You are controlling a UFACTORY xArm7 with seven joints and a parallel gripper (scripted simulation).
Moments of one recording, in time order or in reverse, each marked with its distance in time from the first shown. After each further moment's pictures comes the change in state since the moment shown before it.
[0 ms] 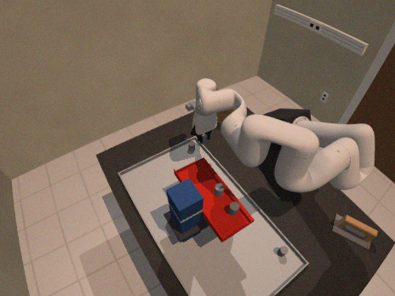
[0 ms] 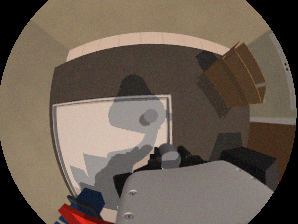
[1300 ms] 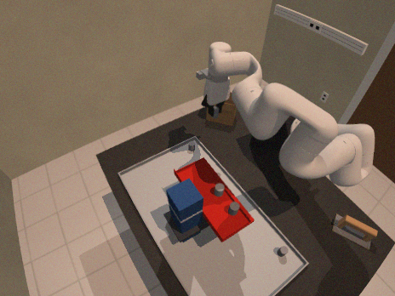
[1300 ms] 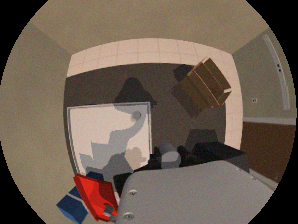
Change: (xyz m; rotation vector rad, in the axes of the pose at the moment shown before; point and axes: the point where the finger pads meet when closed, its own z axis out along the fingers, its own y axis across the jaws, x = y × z) arm 0.000 0.051 -0.137 0.001 0.002 0.001
